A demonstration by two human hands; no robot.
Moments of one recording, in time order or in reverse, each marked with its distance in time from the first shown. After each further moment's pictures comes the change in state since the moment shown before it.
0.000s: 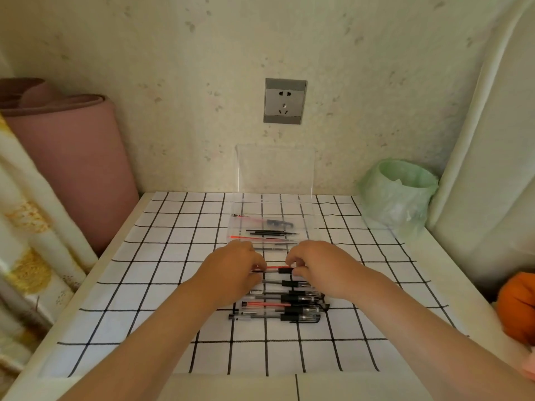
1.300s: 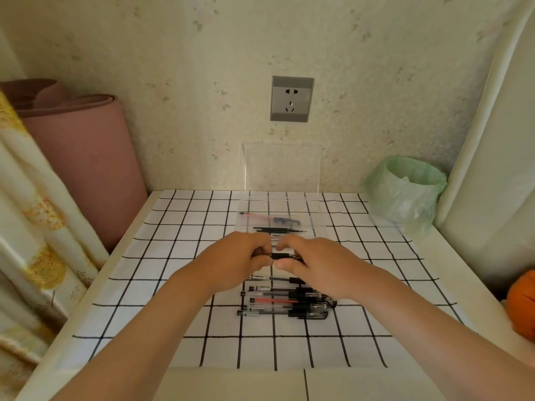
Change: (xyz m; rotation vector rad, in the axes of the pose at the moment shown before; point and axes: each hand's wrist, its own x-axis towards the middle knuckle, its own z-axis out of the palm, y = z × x) left_hand -0.003 -0.003 -0.029 -0.309 -0.032 0.027; right_hand -0.008 -0.023 -0.010 0.010 0.061 -0.145
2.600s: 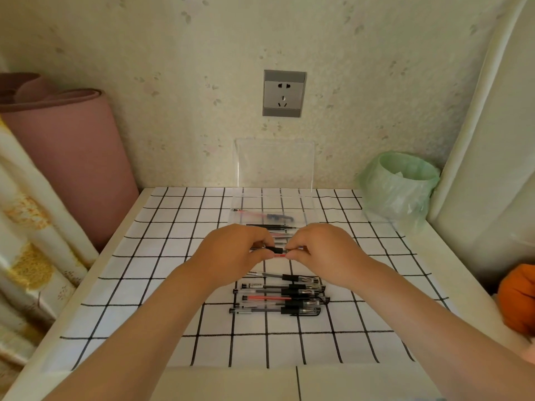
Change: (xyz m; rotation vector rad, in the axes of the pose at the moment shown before) left_hand 0.011 0.006 0.005 0.153 0.095 0.005; right_hand 0.005 0.022 0.000 -0.039 0.133 0.011
